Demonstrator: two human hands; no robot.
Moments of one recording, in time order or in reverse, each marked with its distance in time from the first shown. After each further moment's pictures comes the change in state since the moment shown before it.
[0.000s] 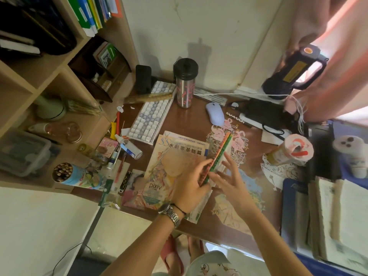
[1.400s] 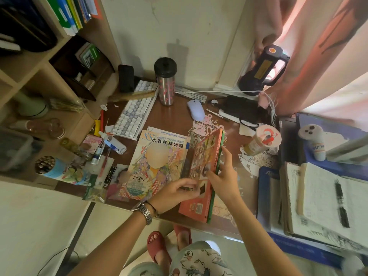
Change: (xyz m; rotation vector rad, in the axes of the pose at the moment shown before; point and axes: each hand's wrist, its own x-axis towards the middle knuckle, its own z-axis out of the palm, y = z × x) left_hand -0.039 0.001 0.008 -0.295 -0.496 -0.329; right_hand -0.043 -0.018 -0.013 -0.326 0.259 -0.078
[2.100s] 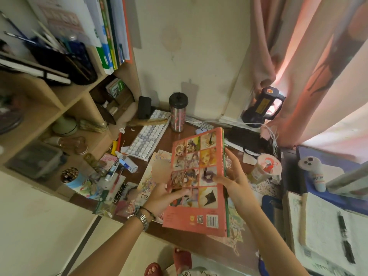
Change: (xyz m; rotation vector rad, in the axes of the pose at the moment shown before) left_hand -0.028 0.023 -0.029 -0.196 0.405 0.098; right_hand -0.017 -0.073 -0.038 0.379 -0.293 -0.119
